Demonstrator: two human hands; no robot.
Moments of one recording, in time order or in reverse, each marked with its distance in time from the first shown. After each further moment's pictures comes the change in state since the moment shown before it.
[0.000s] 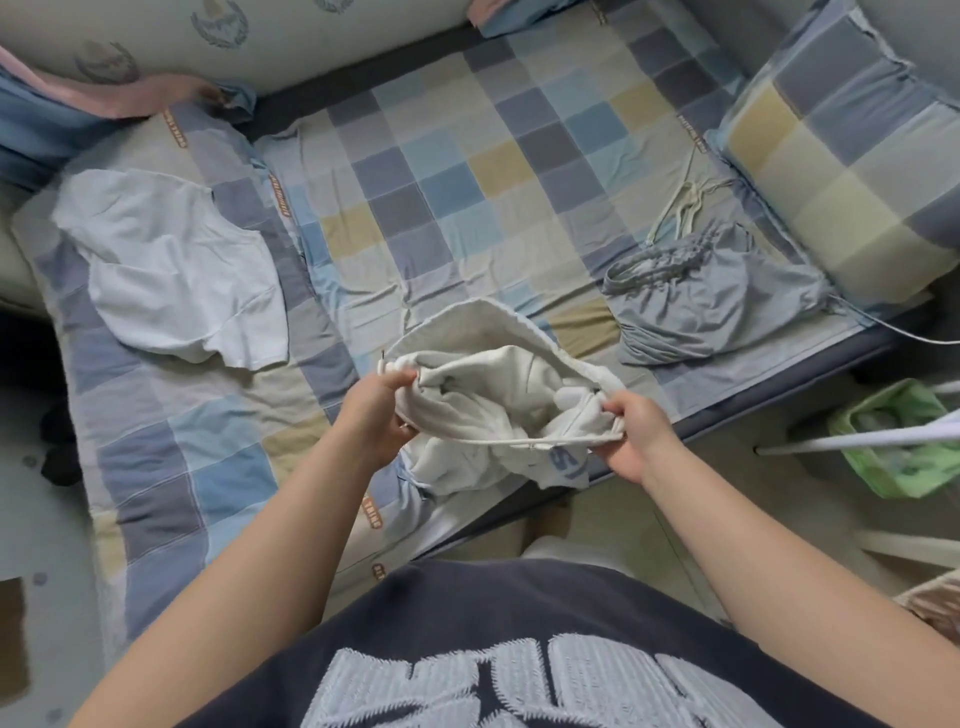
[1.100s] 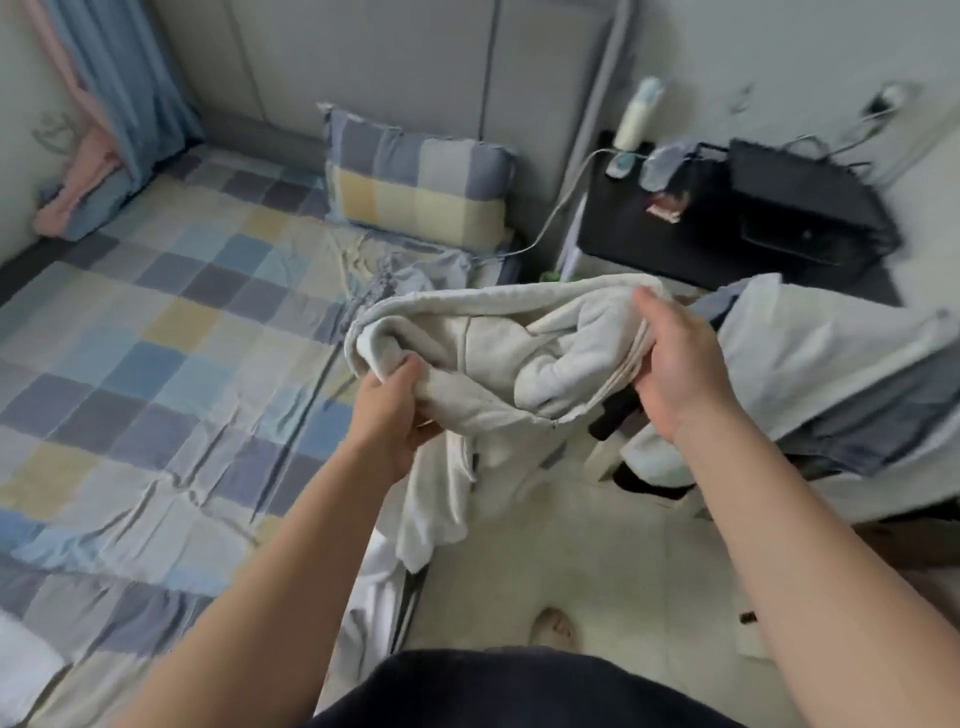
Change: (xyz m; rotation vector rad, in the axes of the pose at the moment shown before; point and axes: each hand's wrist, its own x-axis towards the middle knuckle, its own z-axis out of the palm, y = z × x) left_hand -0.139 -0.058 0.054 0.540 -0.764 0.169; right_hand -0.309 0.111 -0.053 0.489 0.651 -0.899
